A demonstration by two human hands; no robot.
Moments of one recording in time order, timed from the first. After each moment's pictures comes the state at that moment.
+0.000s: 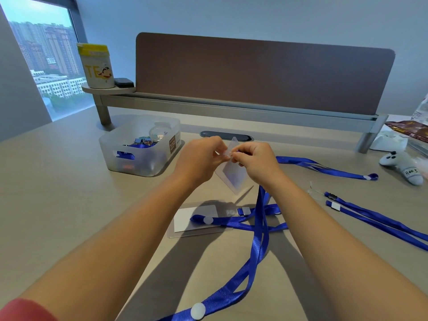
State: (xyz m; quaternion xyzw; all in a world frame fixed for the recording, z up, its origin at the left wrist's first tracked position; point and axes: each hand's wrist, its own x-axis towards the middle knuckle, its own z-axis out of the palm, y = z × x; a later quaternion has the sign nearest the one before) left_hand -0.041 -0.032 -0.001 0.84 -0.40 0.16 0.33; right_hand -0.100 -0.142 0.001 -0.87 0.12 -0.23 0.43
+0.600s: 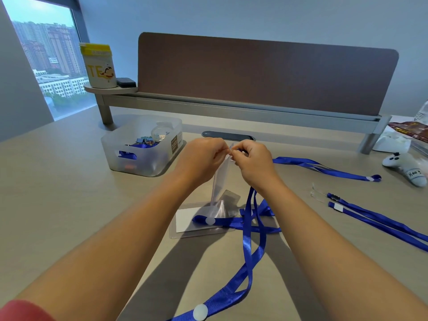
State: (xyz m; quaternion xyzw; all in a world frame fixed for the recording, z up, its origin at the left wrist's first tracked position) left_hand -0.034 -0.031 -0.003 0.83 -0.42 0.19 0.31; right_hand -0.094 -0.131 -0.005 -0.86 0.12 -0.28 0.41
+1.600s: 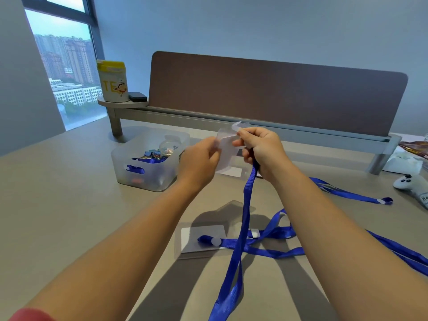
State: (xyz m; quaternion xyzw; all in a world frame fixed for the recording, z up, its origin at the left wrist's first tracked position) left_hand -0.009 -0.031 0.003 0.82 -0.31 0.20 0.45; right_hand -0.068 -0.136 0.047 -0.73 0.14 -0.22 0.63
